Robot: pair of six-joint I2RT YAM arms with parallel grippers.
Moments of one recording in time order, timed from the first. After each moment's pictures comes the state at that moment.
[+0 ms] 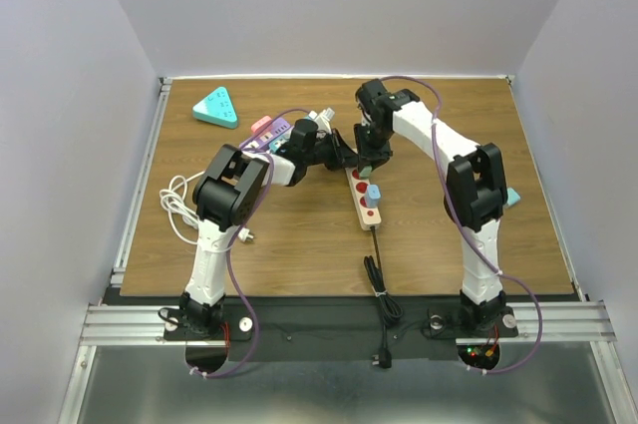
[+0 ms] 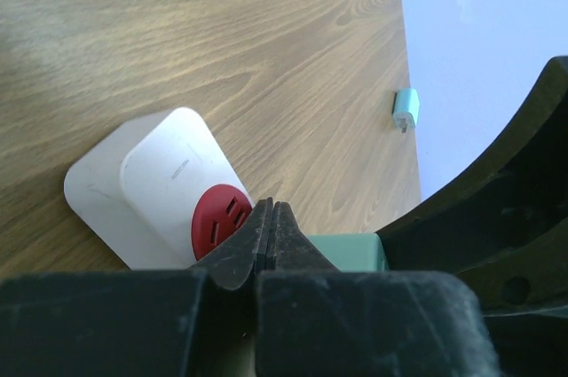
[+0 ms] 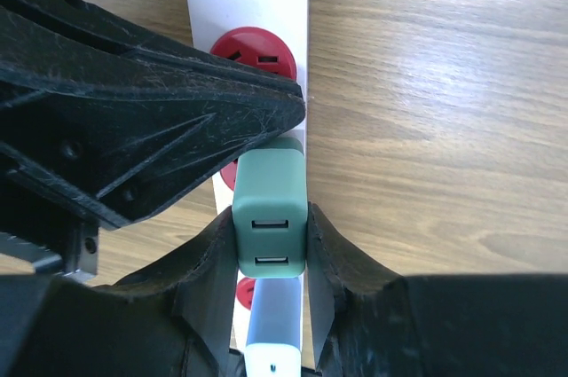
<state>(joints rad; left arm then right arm) -0.52 2.20 1.25 0.54 0.57 -0.91 0.47 2.12 1.88 -1.03 -0.10 0.36</state>
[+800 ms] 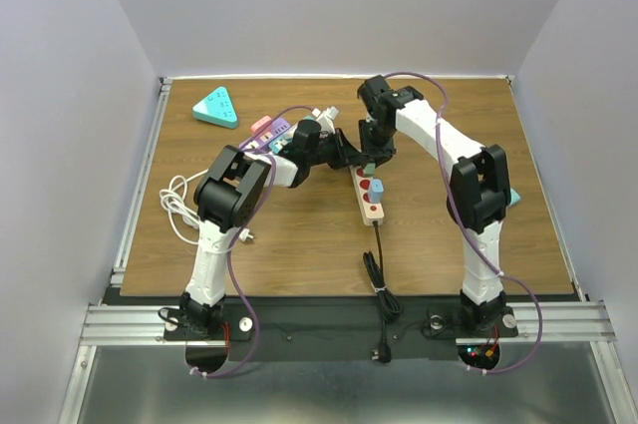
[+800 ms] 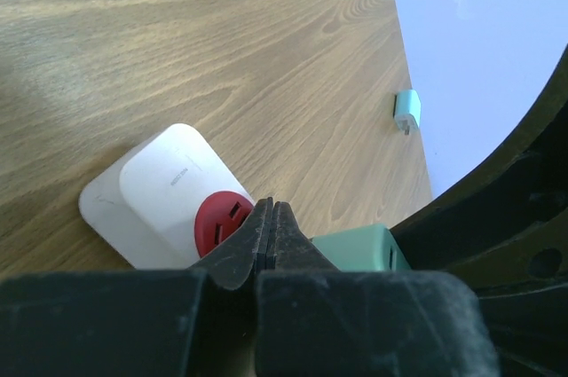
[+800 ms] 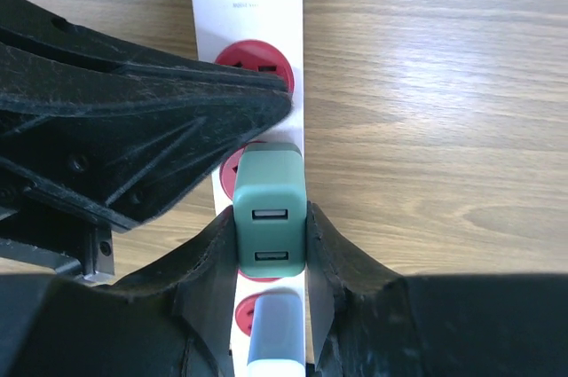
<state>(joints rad) -0.54 2.20 1.24 0.59 0.54 -0.87 0.46 2.09 1.90 -1.07 0.01 0.43</state>
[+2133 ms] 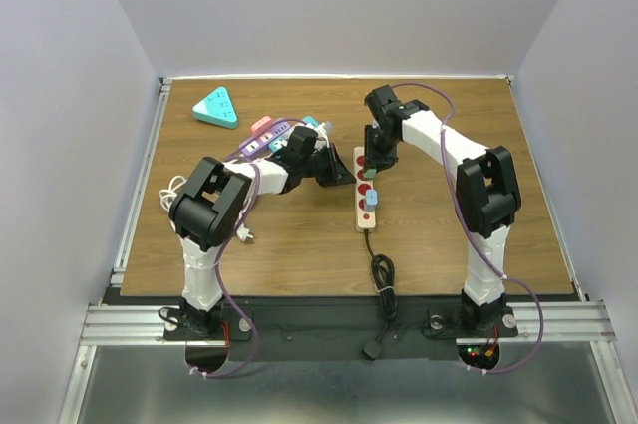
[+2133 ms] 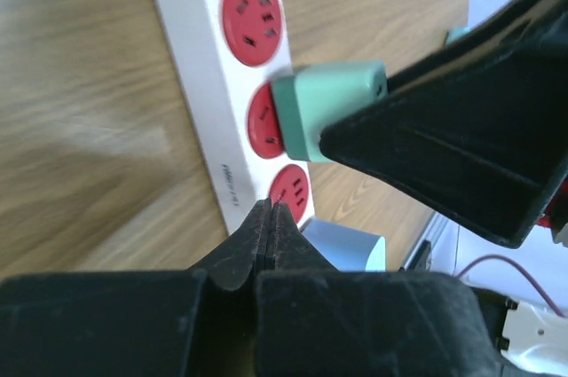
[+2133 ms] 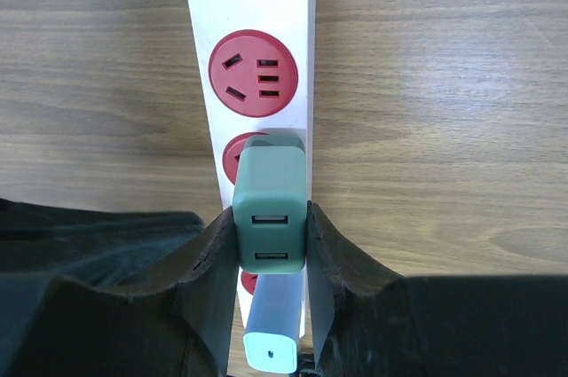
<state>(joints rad) -0.56 1.95 1.10 0.26 0.50 -0.83 0.44 2.03 1.69 -0.85 -0.01 0.51</state>
